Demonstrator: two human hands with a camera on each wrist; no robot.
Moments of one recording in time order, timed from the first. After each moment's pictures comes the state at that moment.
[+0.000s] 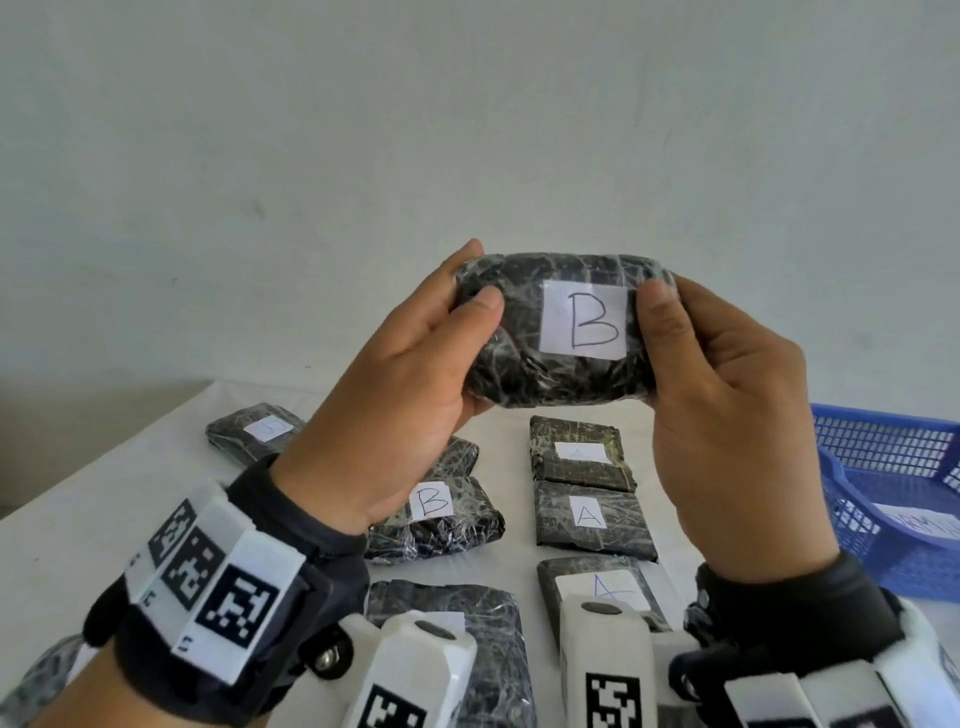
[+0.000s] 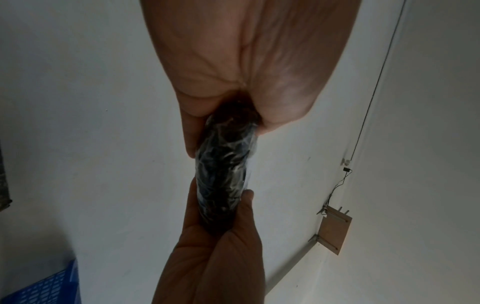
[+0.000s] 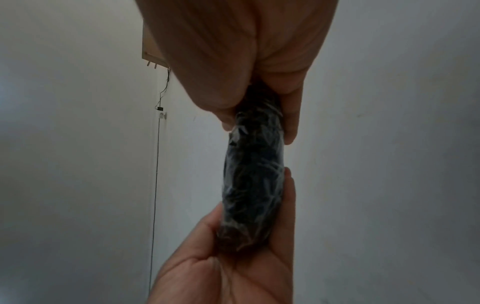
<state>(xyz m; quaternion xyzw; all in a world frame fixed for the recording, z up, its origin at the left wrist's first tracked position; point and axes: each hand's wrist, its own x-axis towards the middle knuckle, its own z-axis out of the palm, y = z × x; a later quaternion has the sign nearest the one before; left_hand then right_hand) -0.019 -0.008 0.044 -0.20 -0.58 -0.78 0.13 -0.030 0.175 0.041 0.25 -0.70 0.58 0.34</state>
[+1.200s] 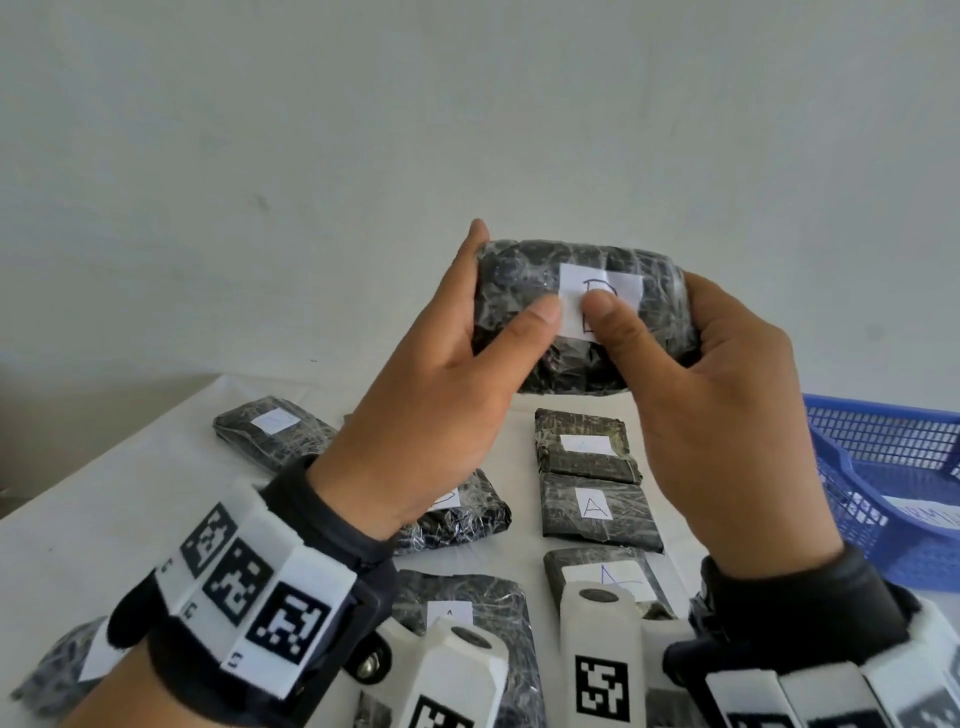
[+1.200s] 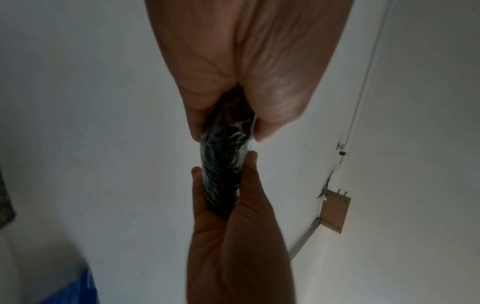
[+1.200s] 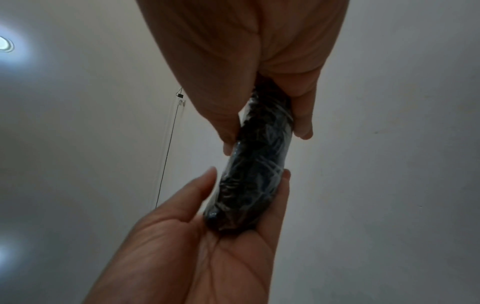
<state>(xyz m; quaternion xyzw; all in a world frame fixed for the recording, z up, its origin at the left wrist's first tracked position) -0.017 -0.002 0.038 -0.22 -0.67 -0.69 0.17 -0.019 0.164 0.047 0.20 -0.75 0.53 0.33</state>
